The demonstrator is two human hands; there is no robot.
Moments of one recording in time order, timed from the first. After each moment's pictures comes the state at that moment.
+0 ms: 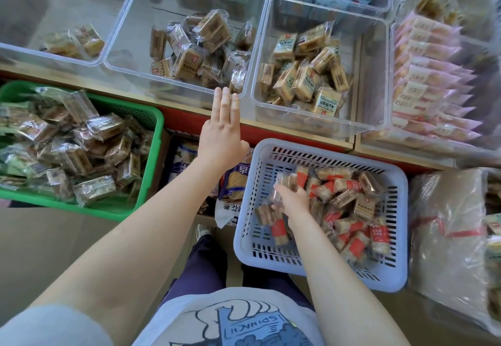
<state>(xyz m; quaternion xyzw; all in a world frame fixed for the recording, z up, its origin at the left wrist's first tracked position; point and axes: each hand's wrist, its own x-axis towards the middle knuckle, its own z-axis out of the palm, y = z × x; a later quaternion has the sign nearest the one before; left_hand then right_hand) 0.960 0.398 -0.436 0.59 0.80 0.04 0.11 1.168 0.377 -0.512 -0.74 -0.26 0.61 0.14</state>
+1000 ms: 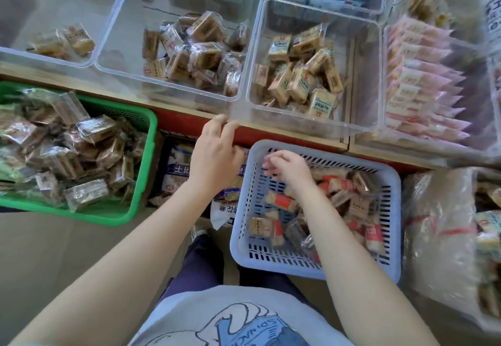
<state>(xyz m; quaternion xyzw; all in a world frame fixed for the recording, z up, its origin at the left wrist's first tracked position) 0.967 0.364 -0.432 0.59 0.76 0.23 0.14 1.142 0.430 -0.441 -0.62 -0.51 0.59 0.10</state>
